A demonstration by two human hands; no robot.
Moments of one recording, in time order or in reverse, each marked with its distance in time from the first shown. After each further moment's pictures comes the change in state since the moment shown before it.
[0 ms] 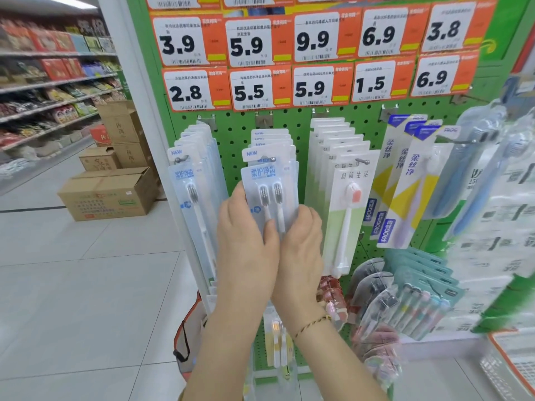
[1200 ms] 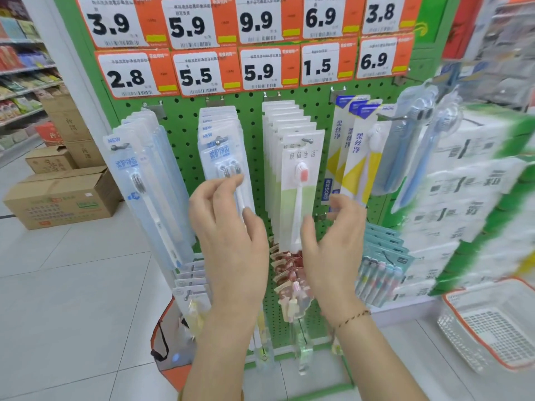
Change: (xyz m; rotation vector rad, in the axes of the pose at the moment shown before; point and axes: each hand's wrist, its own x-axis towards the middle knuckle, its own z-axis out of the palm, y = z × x) left_hand -0.028 0.019 0.029 -0.077 0.223 0.236; right_hand 0.008 0.078 -0.065 0.117 0.192 0.019
